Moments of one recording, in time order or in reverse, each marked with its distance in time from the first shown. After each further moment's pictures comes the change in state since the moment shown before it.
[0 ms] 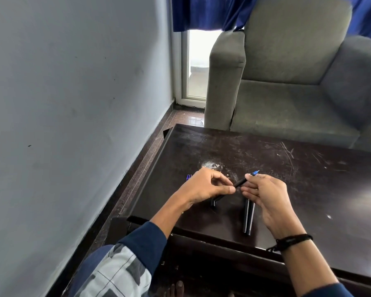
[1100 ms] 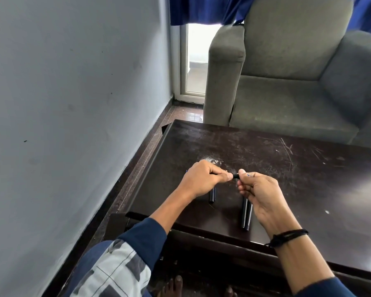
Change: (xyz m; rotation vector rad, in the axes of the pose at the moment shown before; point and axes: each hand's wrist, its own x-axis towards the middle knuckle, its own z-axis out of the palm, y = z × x) left_hand 0.004 0.003 0.002 0.101 0.138 0.026; right_hand -0.010 0.001 0.006 0.035 -0.128 -0.006
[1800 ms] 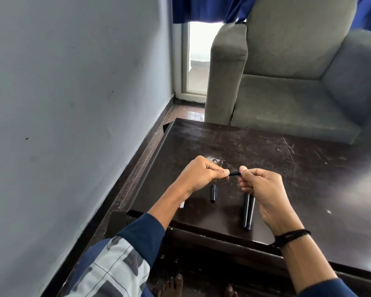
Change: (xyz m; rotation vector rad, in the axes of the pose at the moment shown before) left_hand -0.005 0.003 -0.015 -0.138 -0.048 -0.103; right_hand 0.008 0.005 -0.002 -0.171 0.038 -0.167
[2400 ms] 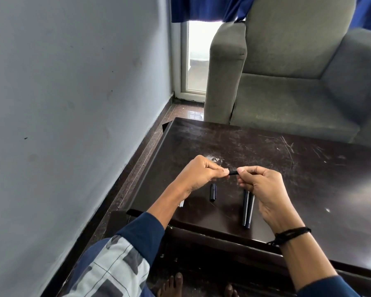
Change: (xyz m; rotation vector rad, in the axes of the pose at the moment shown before) left_hand 0.000 0.000 0.000 -0.036 -0.005 -0.014; right_hand 0.001 -0.001 -0.002 0.061 -0.028 0.003
